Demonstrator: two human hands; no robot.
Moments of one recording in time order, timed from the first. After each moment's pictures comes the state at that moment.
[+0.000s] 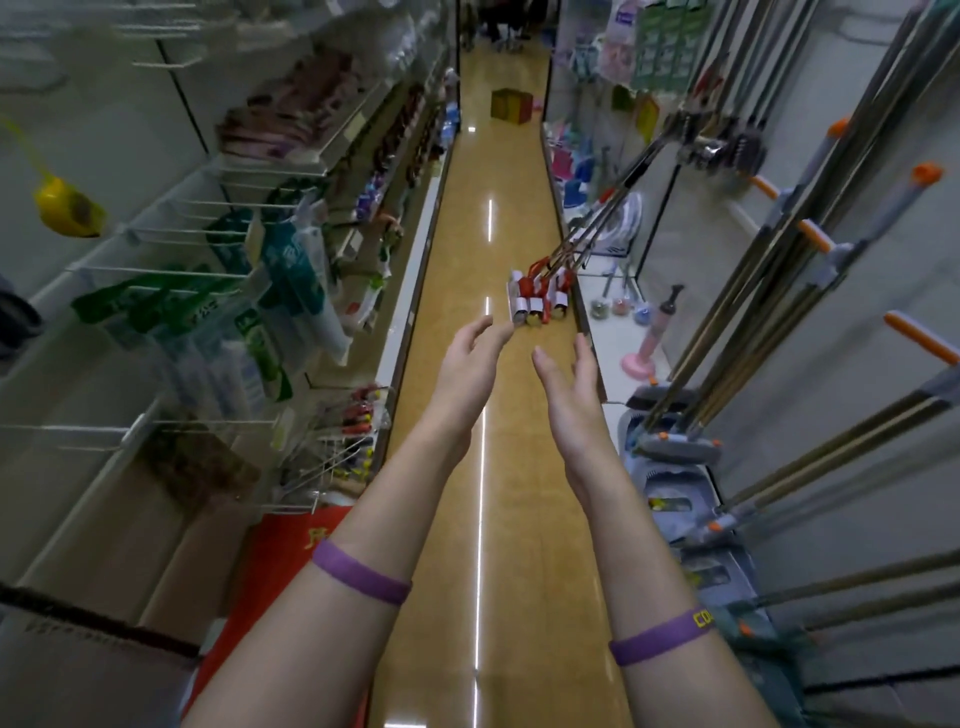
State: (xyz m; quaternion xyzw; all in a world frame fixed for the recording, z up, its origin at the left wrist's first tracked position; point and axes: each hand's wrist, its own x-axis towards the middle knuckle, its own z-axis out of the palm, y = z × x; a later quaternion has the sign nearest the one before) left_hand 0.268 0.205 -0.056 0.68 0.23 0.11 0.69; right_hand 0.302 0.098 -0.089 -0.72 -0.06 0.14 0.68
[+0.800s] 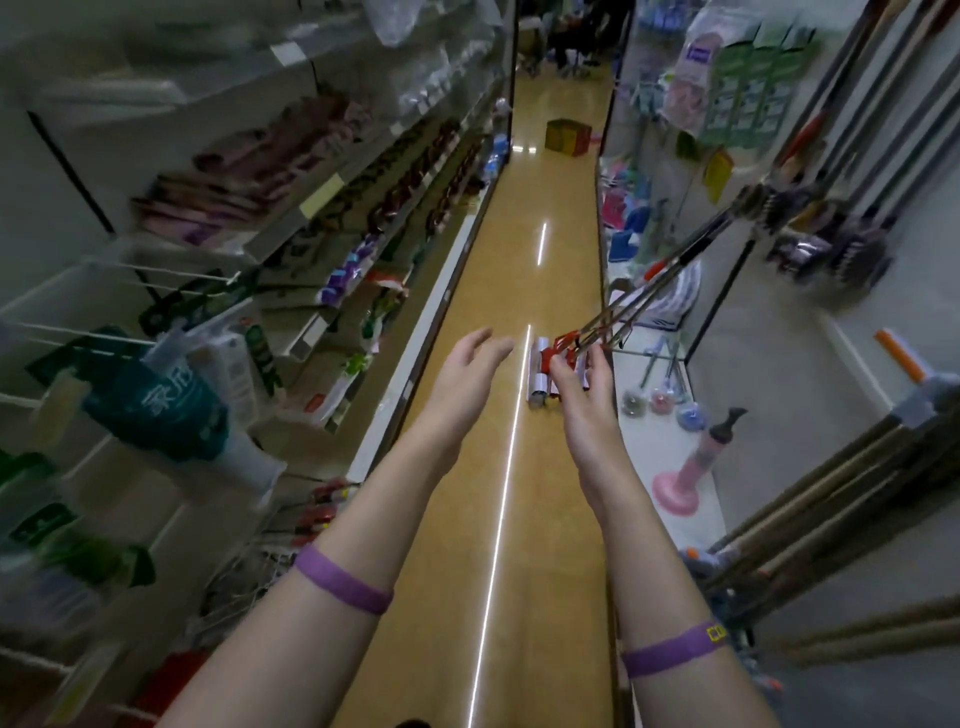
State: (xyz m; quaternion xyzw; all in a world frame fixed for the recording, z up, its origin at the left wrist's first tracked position) left_hand 0.712 0.309 -0.059 0.69 0.27 0.15 0.65; right_hand 0.774 0.195 -0.093 -0.69 -0.13 0.16 0.70
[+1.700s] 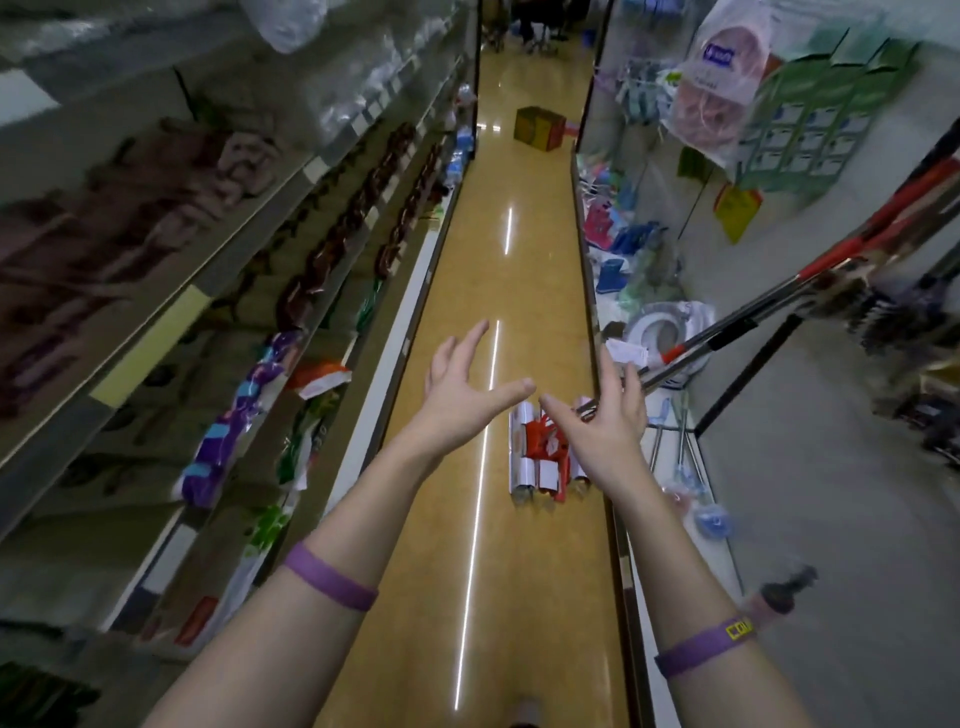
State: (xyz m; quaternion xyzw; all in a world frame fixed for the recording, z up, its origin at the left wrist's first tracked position) left_hand 1.168 0.619 -0.105 0.79 0.21 0.08 0.56; right_hand 1.230 0.454 -0.119 -0.86 -0.13 0.10 0.48
